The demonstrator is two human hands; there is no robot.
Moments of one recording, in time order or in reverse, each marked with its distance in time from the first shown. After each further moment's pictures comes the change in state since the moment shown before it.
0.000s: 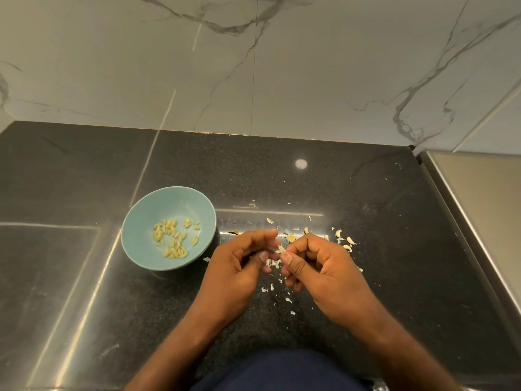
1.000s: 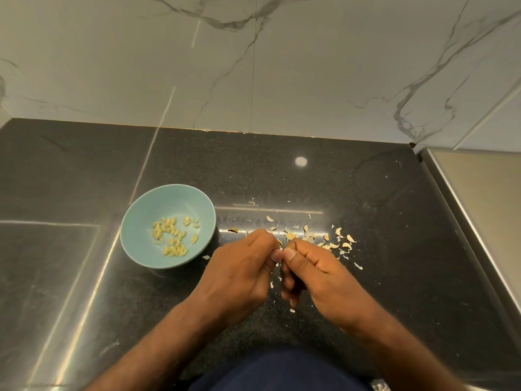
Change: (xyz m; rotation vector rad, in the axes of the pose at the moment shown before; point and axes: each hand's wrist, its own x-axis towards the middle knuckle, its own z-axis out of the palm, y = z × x) left_hand 0.006 0.007 -0.005 0.666 -0.137 0.376; right_hand -0.001 -0.001 0.005 0.125 -0.151 0.056
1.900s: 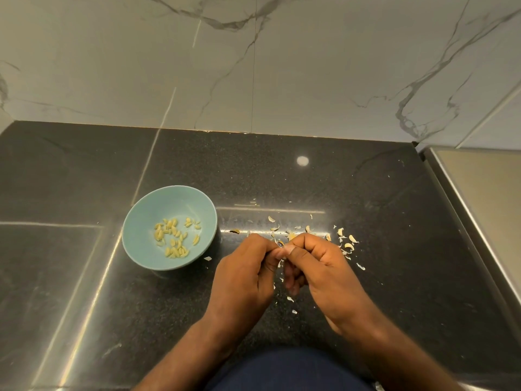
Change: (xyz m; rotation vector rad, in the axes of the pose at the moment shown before) left_hand -0.008 -0.001 0.029 -0.139 0.278 -0.165; right_hand 0.009 0.004 0.010 0.150 0.233 -0.004
